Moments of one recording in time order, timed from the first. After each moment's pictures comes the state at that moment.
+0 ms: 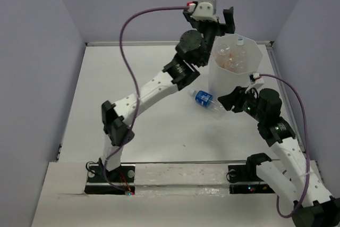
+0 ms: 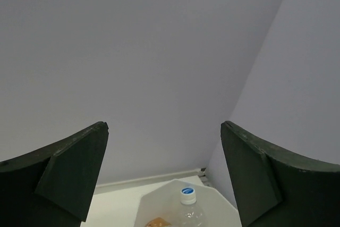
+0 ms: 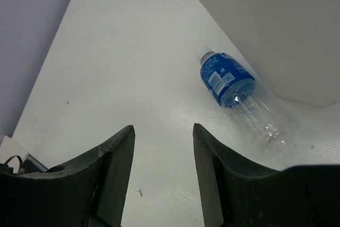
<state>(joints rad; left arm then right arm) -0.99 2.02 2.19 0.35 -0.61 0.02 0.25 0.68 0.67 -0.26 -0.31 0.45</state>
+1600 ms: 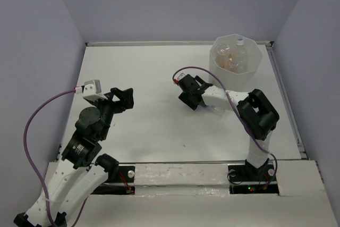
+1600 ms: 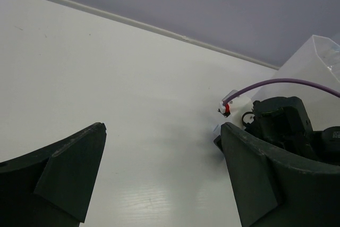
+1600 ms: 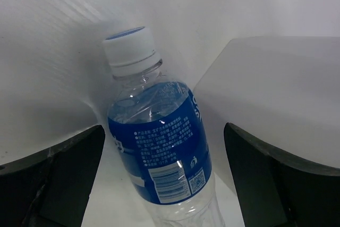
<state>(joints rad) -0.56 0.47 0.72 -0.30 -0.41 -0.47 0.73 1.88 1.26 -0.42 0.58 -0.25</state>
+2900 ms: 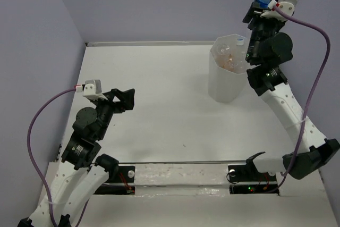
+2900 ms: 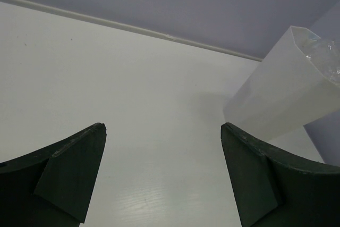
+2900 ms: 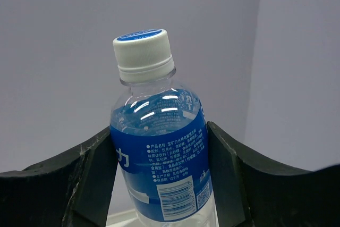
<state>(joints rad) -0.46 0.46 0.71 -0.28 -0.23 -0.44 0.49 1.30 1.53 0.41 0.64 -0.34</state>
